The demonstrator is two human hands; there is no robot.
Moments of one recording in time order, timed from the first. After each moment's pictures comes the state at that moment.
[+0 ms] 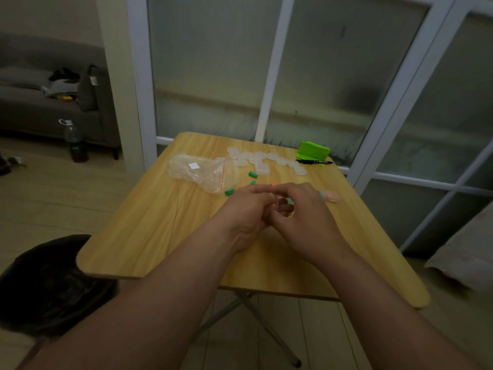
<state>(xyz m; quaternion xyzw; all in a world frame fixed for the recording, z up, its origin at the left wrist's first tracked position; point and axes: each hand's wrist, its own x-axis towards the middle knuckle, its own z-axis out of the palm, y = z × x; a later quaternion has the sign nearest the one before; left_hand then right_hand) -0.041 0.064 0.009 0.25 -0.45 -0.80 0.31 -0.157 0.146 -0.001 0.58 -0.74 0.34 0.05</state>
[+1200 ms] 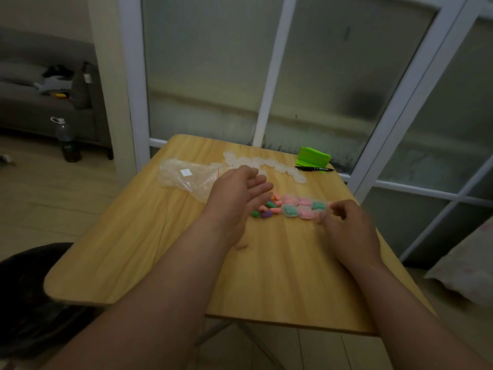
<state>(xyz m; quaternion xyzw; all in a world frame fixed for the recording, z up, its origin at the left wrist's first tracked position) -0.058 0.026 0.024 0.29 -0.36 -0.79 0.41 -0.266 0.145 -0.034 0.37 -0.85 0.37 0.08</state>
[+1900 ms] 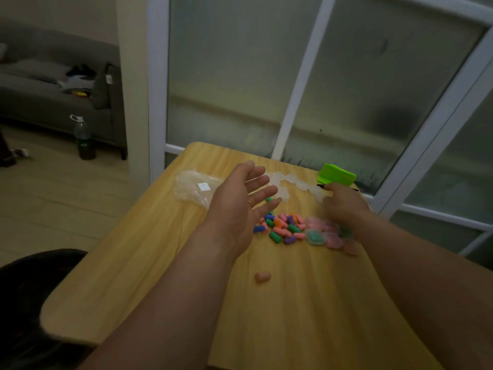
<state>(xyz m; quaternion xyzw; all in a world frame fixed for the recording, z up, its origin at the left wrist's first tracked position) -0.042 -0.015 0.027 0.26 -0.31 -0.80 0.44 -0.341 -0.008 -0.001 0.43 -0.89 0.12 0.02</state>
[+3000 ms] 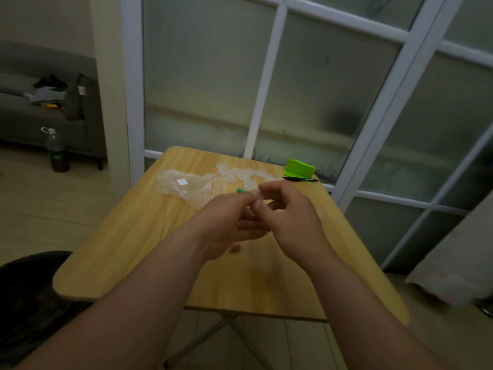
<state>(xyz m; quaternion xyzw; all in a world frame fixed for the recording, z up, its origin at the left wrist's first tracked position) -0.019 0.050 0.028 0.26 -0.54 -0.76 0.25 -0.142 0.134 0.029 0.51 -0.67 0.53 -0.10</state>
